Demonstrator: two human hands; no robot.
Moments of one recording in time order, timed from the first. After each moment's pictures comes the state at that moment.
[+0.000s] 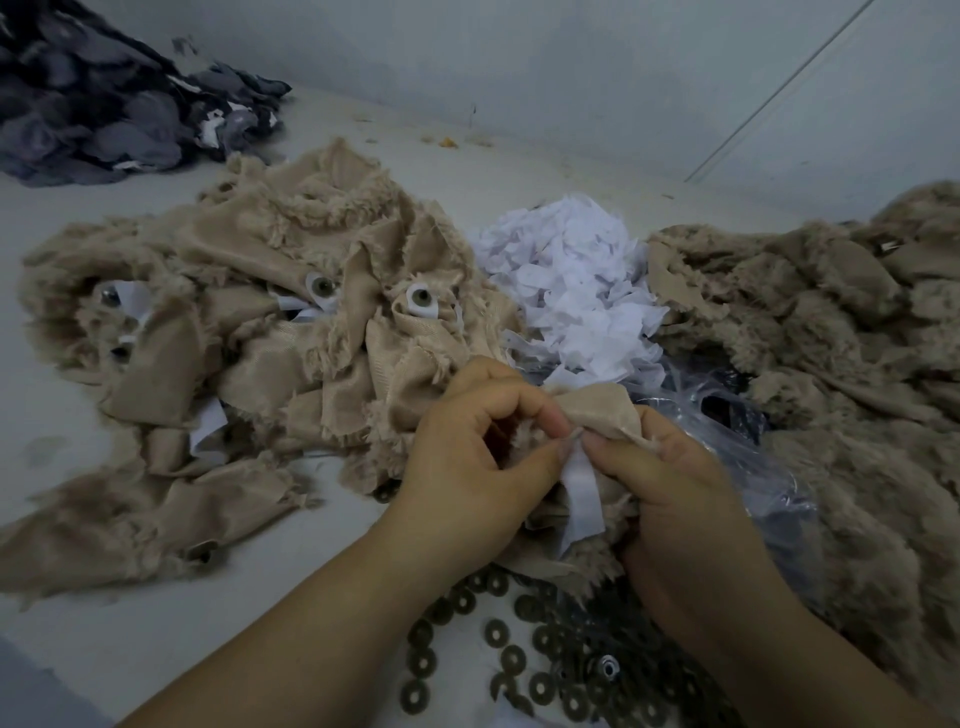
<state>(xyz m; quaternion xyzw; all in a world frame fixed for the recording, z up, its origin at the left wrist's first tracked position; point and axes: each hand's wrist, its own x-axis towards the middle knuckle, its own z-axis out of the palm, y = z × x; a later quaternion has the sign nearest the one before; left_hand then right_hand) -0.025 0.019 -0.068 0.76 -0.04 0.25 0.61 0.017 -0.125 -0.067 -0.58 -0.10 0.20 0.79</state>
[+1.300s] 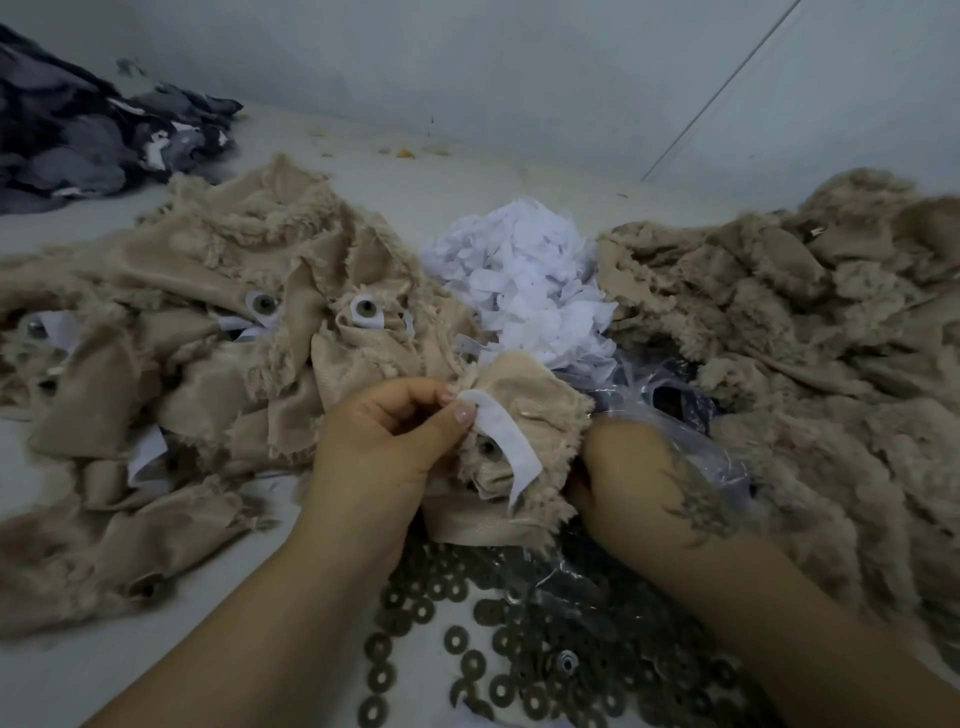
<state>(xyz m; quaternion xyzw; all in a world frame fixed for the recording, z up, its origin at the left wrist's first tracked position) -0.017 0.031 -0.078 0.59 0.08 0.21 0.77 0.051 -0.148 -0.066 -0.95 -0.28 0.00 0.10</state>
